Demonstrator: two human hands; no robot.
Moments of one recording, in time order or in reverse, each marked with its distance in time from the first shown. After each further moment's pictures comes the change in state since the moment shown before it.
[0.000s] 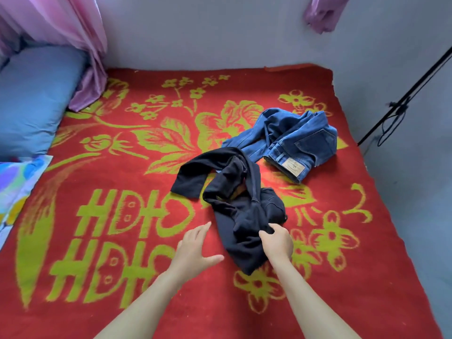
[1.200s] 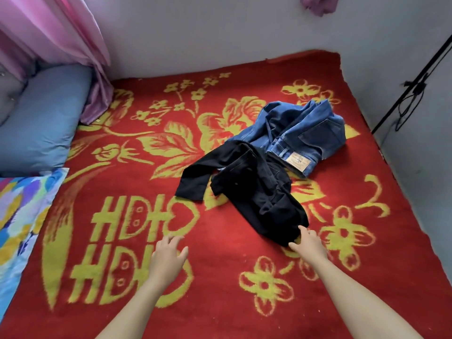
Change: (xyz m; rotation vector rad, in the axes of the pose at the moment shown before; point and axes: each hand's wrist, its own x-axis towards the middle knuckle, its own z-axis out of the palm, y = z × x) left_hand -0.019 -0.019 -0.015 0.031 0.158 -0.284; right_hand 0.086 0.104 -0.030 -0.440 -0.294 -0.082
